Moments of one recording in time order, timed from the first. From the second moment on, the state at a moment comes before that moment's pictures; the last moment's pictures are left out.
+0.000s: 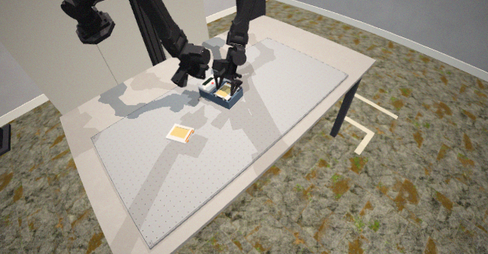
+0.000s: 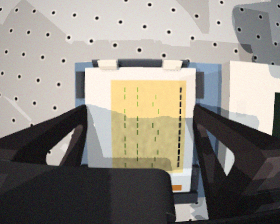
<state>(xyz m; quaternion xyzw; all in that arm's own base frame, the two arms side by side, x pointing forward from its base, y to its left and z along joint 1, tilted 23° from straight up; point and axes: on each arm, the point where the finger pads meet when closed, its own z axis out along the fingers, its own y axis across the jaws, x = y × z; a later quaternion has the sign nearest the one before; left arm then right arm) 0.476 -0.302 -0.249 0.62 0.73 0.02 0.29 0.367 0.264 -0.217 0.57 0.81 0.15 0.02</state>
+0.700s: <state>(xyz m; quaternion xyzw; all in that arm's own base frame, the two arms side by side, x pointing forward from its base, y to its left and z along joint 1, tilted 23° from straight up) 0.476 -0.302 -0.249 0.62 0.73 0.02 0.29 0.376 0.260 -0.239 0.57 0.81 0.16 0.02</state>
